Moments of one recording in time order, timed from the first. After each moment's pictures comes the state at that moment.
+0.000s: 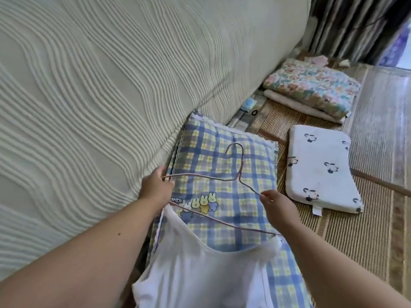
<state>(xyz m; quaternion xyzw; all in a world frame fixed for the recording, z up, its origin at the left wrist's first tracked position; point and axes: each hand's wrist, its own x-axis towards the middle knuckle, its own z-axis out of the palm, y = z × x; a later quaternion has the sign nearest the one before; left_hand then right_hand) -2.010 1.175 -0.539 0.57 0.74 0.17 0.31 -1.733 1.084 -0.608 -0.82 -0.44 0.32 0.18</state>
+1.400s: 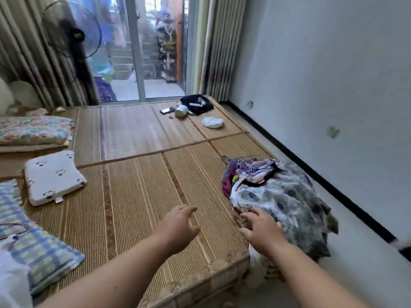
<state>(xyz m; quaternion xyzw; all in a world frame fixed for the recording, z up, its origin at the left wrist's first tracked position) -1.708 0.394 -0.333 0.94 0.12 -0.07 0.33 -1.624 0.168 -0.347 -0.97 -0.13 0.15 0.13</state>
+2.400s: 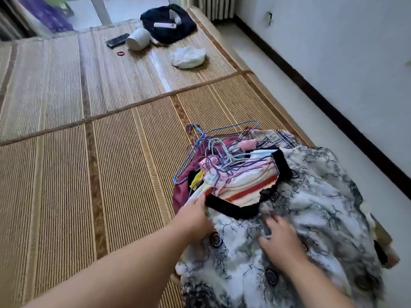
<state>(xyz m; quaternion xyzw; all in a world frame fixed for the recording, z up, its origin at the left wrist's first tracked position) -1.197 0.222 -0.633 0.90 0.17 -0.27 0.28 -1.175 -0.003 -0.651 -0.95 -0.03 0.27 0.16</state>
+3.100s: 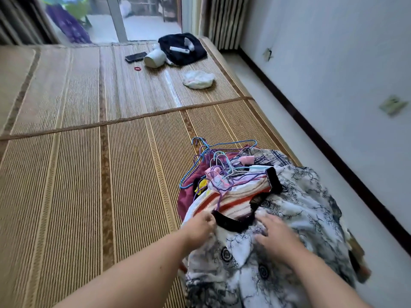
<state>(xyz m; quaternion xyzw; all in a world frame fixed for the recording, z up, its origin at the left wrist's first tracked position) -1.251 0.216 -0.586 0.76 0.22 -0.24 0.56 -1.186 0.013 -0.573 -0.94 -0.11 0.30 0.13</state>
